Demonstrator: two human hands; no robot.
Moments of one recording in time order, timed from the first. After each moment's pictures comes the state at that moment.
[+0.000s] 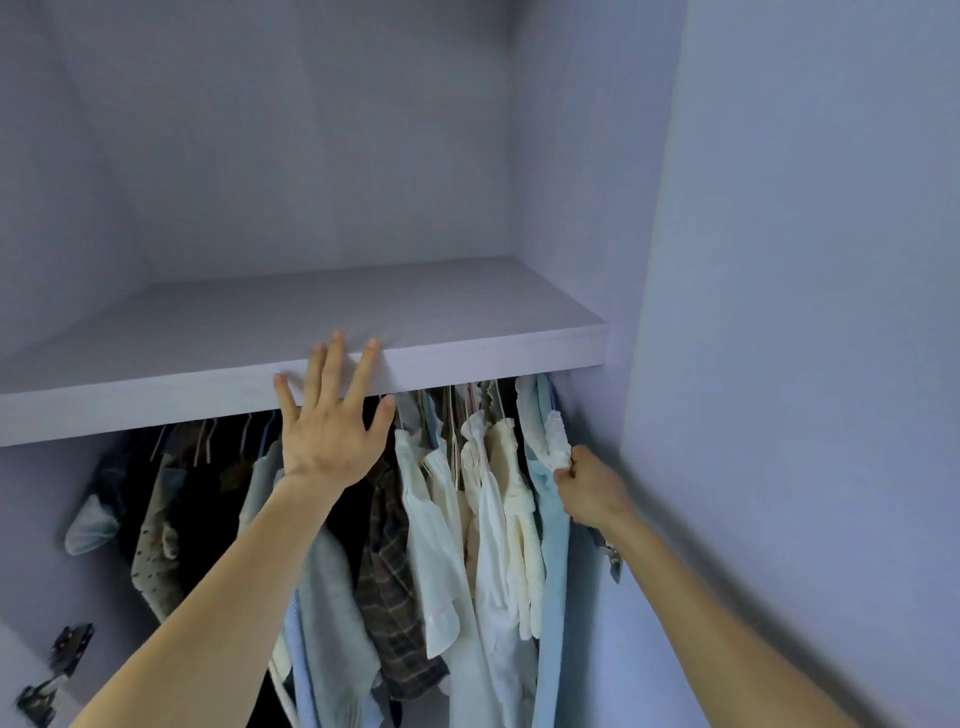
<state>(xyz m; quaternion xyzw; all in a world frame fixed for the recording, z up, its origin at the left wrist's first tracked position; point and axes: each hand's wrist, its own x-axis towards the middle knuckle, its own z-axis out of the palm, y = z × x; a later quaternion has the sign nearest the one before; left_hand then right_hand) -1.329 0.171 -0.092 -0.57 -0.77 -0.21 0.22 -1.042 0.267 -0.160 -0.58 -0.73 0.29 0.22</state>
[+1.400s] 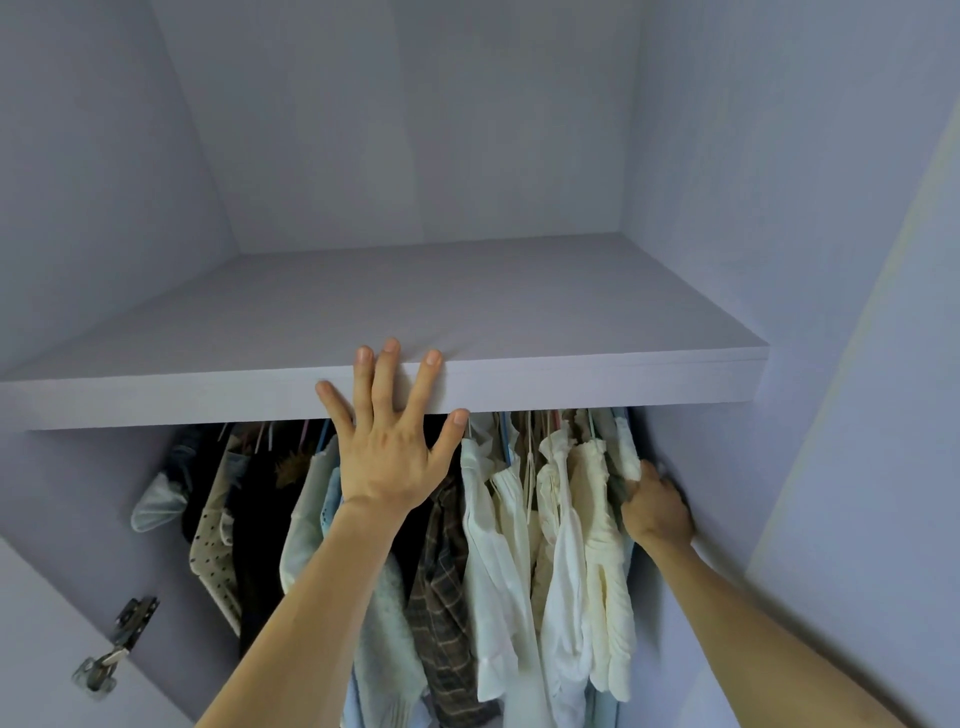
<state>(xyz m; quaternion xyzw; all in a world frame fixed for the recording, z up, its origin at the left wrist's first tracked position) -1.351 0.227 -0.134 -0.50 -0.74 -0.26 0.36 -1.107 0.408 -0.251 -0.63 -0.74 0.18 0.17</state>
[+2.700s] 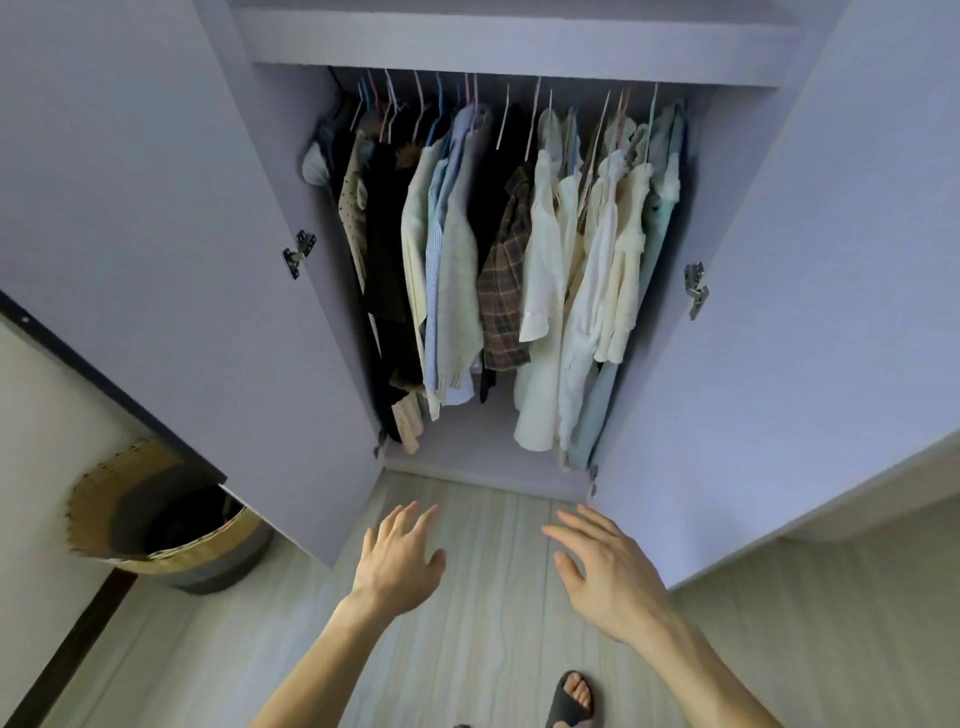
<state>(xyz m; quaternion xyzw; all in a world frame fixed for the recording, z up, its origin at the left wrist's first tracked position) -1.106 -0.253 -0.374 -0.41 -0.88 -0.04 -0.24 -0.887 -0.095 -0.350 -0.31 -0.92 0.23 0.01</state>
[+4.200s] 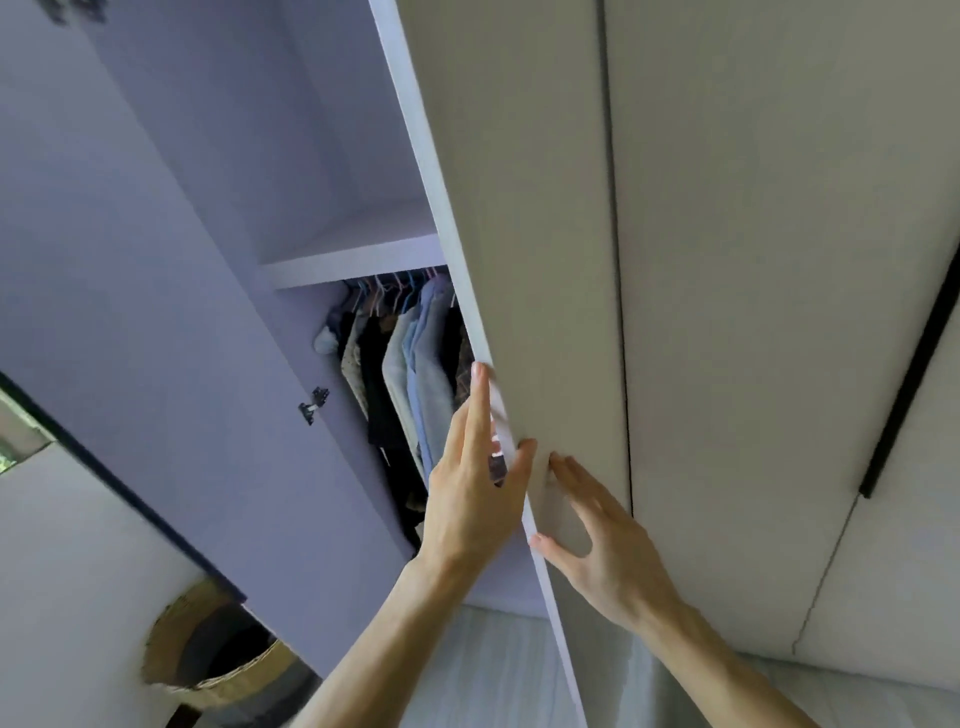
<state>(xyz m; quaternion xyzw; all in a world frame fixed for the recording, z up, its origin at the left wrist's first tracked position) -0.903 -0.062 -0.132 -0.48 -0.73 -0.45 0.15 -0.790 0.037 -0.235 -0.23 -0.87 0.32 0.30</state>
